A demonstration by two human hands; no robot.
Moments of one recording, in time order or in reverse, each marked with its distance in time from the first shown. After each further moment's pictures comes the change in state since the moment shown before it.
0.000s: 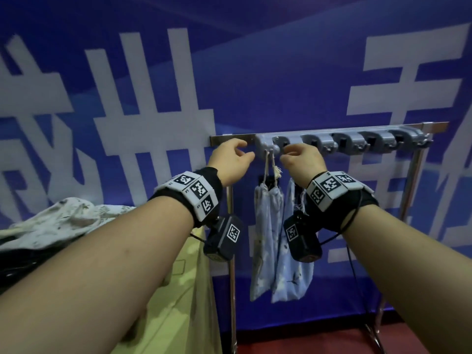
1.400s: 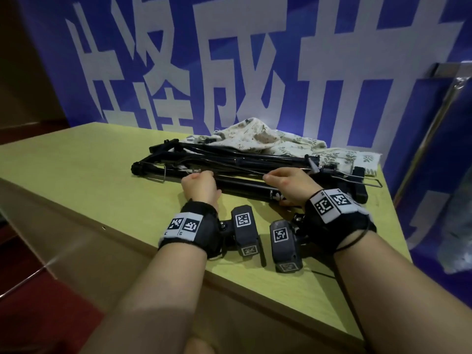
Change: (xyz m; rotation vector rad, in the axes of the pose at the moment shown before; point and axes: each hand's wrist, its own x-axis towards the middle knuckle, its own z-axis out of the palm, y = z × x) left_hand -0.267 -0.267 -0.230 -0.779 1.045 -0.837; right_hand -0.255 -0.097 0.287 0.052 -0.927 0.000
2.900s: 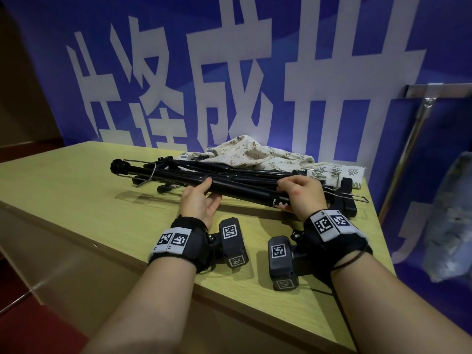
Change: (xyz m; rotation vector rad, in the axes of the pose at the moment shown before) left_hand -0.003 -0.001 -0.001 -0.267 -0.279 -0.080; right_hand -0.004 0.020 -0.012 0.488 0.344 -0.101
